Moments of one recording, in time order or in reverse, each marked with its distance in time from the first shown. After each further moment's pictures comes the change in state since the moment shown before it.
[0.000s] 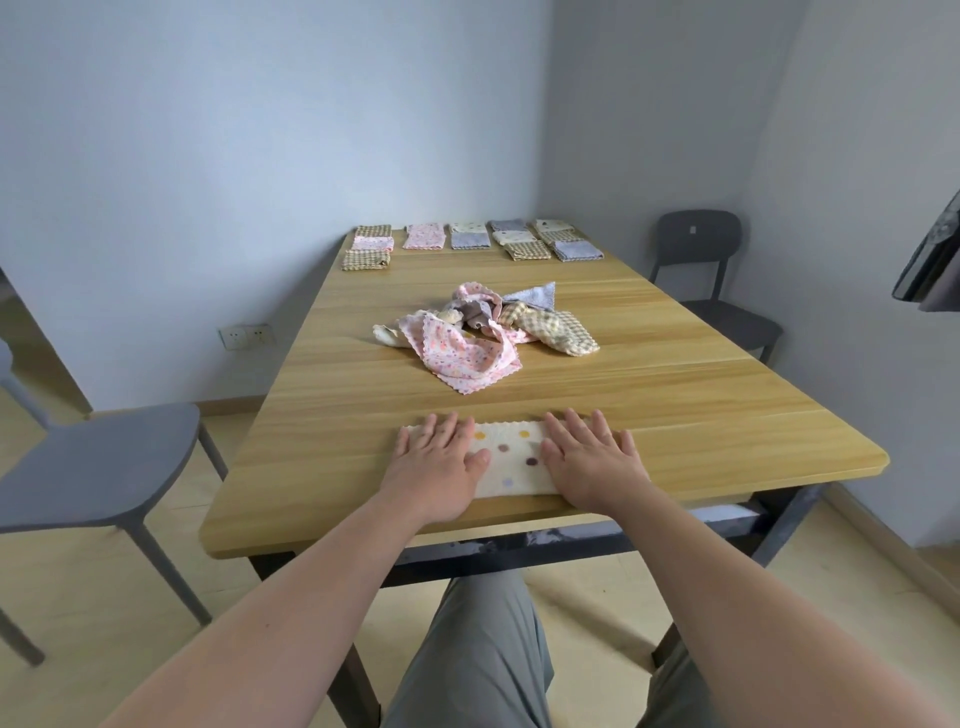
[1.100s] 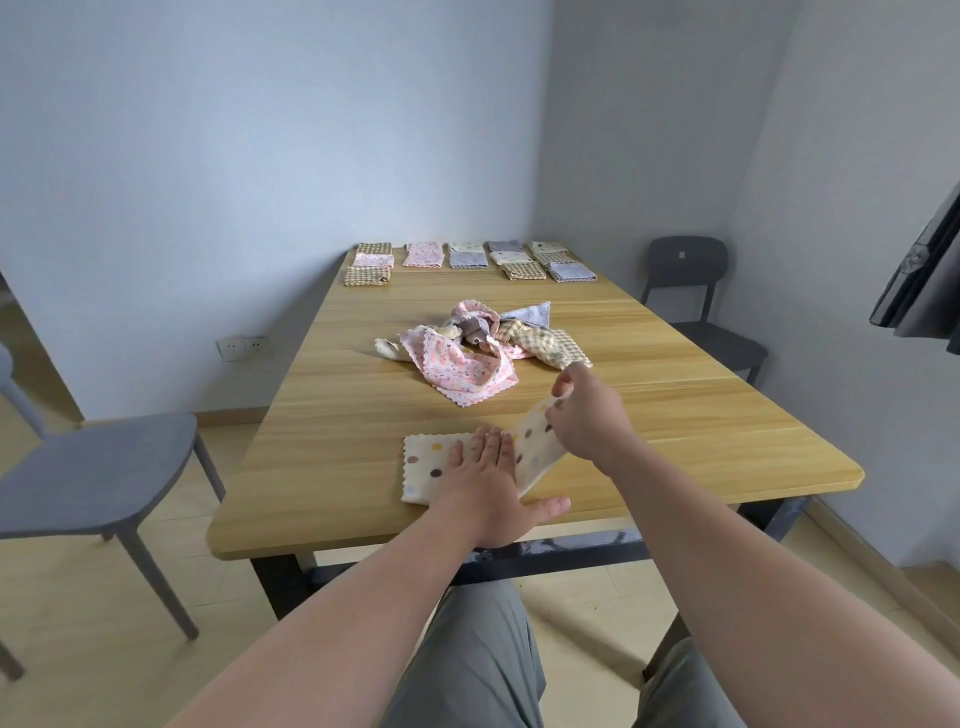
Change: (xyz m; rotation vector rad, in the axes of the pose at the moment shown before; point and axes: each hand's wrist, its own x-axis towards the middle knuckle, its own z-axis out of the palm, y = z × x) left_hand -0.007 0.055 0.007 0.082 -0.036 0.087; right_hand -0.017 -0.033 -0.070 0.592 0.382 0.073
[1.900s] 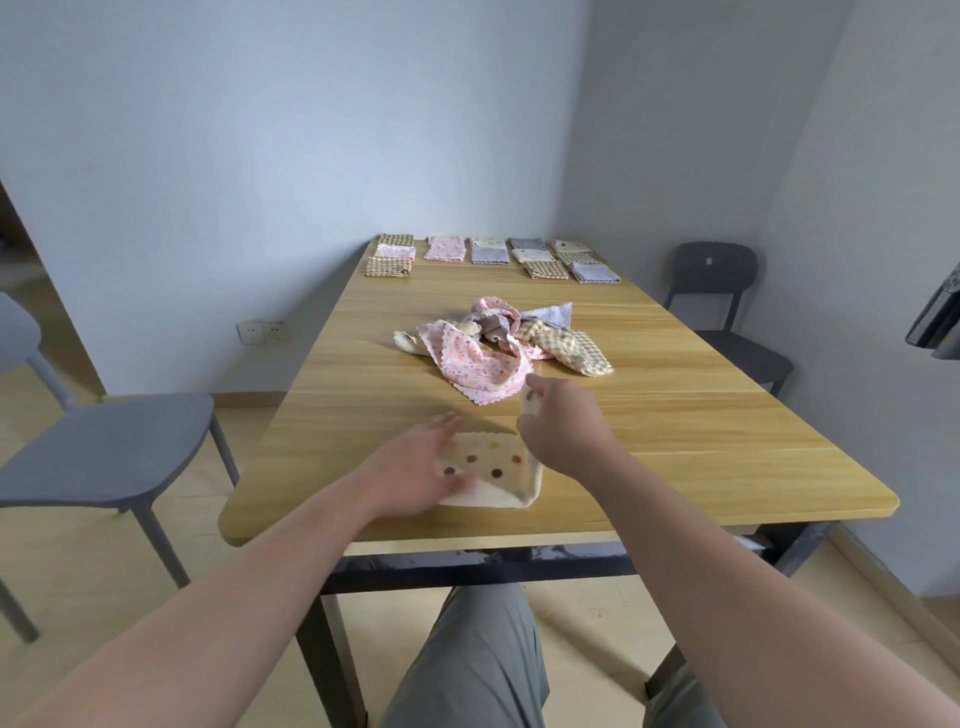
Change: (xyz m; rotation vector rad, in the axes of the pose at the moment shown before) left_hand -0.027 -0.097 -0.028 -0.294 0.149 0.059; right_hand -0.016 -0.033 0.023 -0.077 -0.137 -0.187
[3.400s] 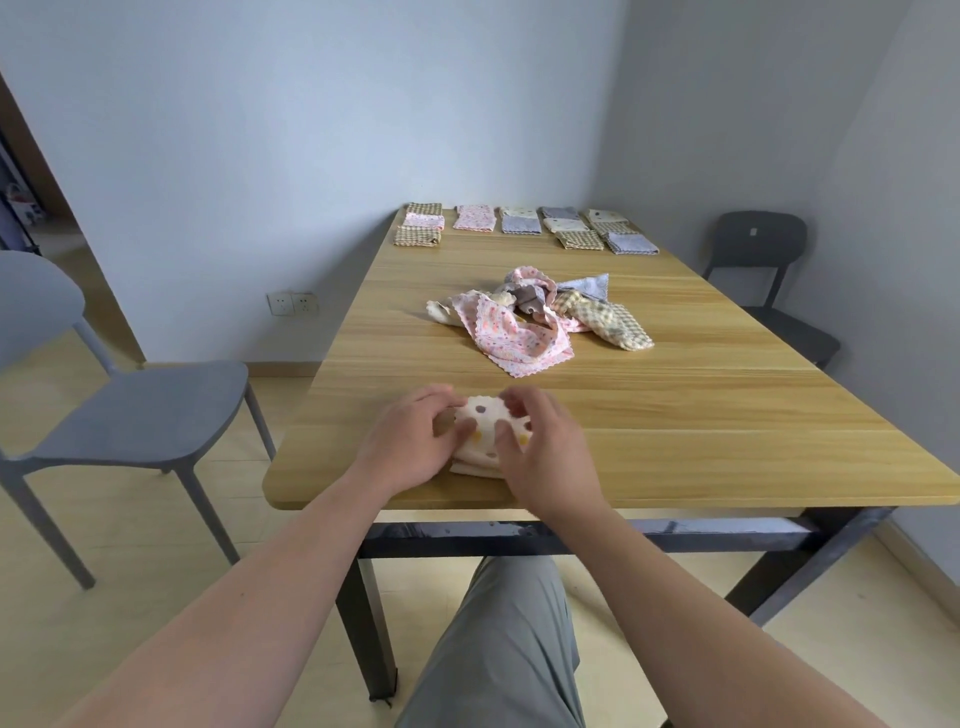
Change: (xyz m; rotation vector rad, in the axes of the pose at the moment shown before) left_hand -0.006 -0.044 0.014 -0.177 0.327 -0.096; right_hand -0.031 0.007 0.088 0.149 0.245 -0.324
